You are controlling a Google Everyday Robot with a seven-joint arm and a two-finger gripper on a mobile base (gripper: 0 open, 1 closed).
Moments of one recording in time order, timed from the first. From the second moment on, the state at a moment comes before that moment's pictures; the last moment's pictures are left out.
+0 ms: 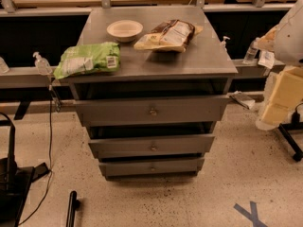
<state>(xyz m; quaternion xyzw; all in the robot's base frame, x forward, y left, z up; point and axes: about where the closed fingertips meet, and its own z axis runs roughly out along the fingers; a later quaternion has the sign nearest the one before) 0.438 -0.215 0.982 -0.60 0.78 -0.04 0.17</state>
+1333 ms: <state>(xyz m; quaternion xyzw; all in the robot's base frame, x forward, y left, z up) 0.429 -0.134 0.835 -0.60 0.74 0.17 0.24</state>
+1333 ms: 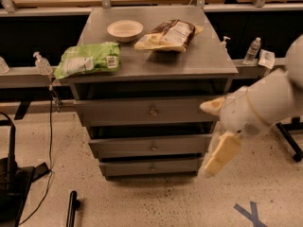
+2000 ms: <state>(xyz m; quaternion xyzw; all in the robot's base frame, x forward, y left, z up) 0.429 -0.108 0.821 -0.58 0.74 0.20 0.27</state>
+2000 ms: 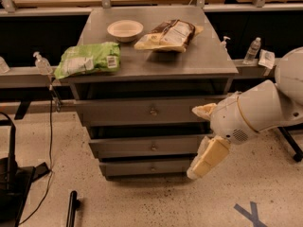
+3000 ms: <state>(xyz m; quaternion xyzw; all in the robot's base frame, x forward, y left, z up) 0.448 -0.149 0.645 -0.60 0.73 0.20 0.26</state>
